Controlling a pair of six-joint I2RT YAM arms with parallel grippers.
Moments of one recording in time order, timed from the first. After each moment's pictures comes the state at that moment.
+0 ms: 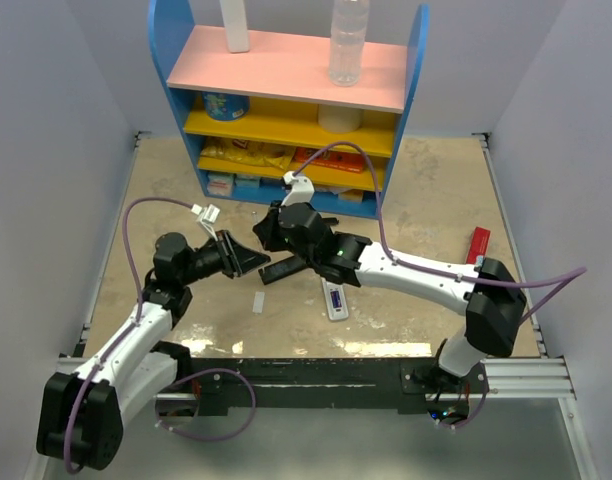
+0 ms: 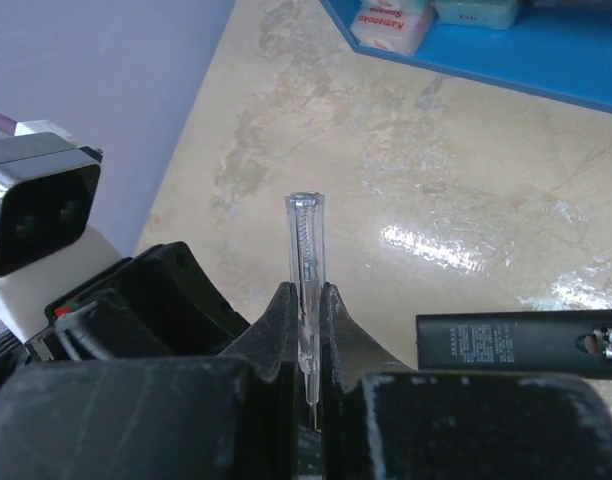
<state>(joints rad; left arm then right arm) -0.21 0.88 0.36 0.35 0.78 -0.78 1.06 1.62 1.29 -0.03 0.38 0.72</state>
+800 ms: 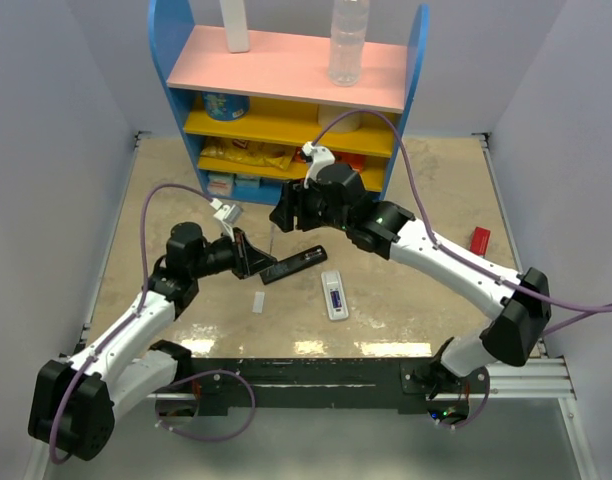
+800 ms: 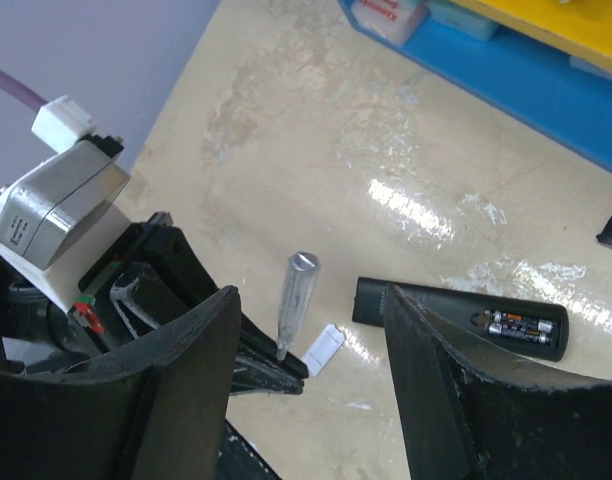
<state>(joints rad) -0.34 0.94 0.48 0.16 0.72 -0.51 0.86 1.49 1.38 -0.30 0.03 0.52</state>
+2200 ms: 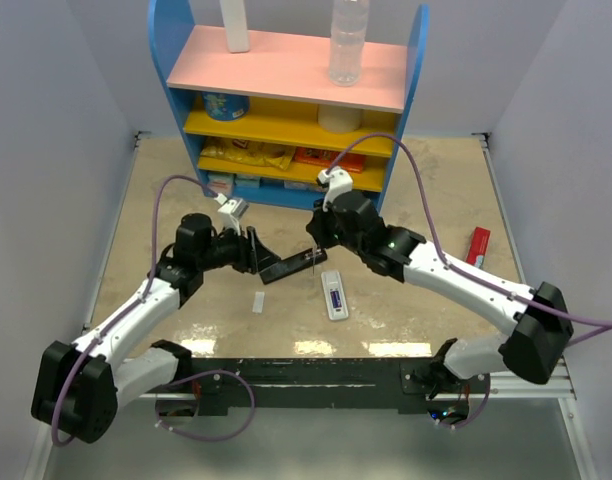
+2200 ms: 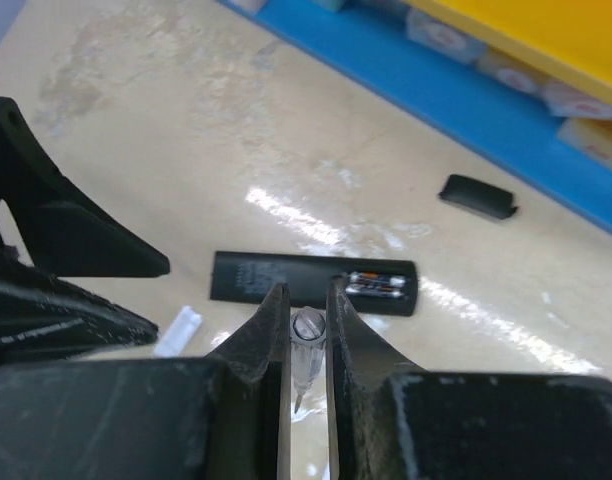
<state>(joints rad) -0.36 1.03 0.56 0.02 0.59 -0.42 0.86 1.39 1.15 -0.25 0.19 0.36</state>
